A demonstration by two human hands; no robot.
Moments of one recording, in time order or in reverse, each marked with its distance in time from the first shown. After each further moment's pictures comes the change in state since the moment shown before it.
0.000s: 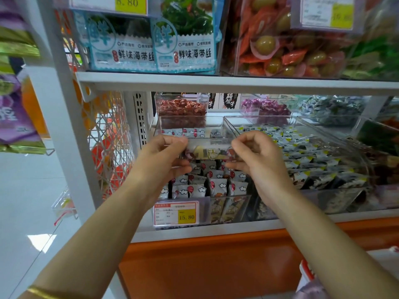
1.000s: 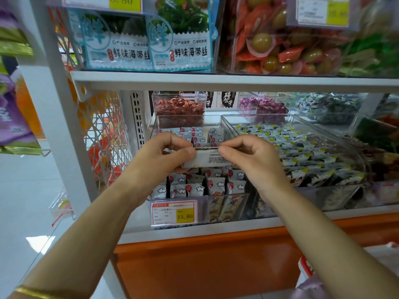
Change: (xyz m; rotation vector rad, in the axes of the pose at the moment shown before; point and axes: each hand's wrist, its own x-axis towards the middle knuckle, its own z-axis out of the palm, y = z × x) left_hand 0.000 0.003 -0.007 0.332 -0.144 0.133; right_hand 0.003 0.004 -0.001 -0.204 -0.058 -0.147
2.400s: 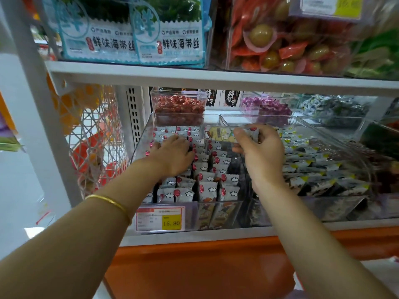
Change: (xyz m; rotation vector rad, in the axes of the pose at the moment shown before) left_hand 0.088 -0.041 0.026 1.218 -0.217 -0.019; right_hand 0.034 0.022 -0.004 0.130 0.351 0.105
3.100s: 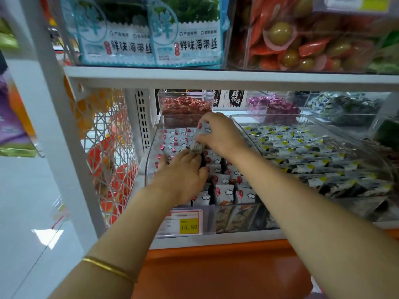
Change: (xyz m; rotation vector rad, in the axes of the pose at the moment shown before) left_hand -0.043 0.006 0.008 -0.004 -0.001 0.022; right_hand 0.043 0.013 0.083 -0.698 -0.539 -0.351
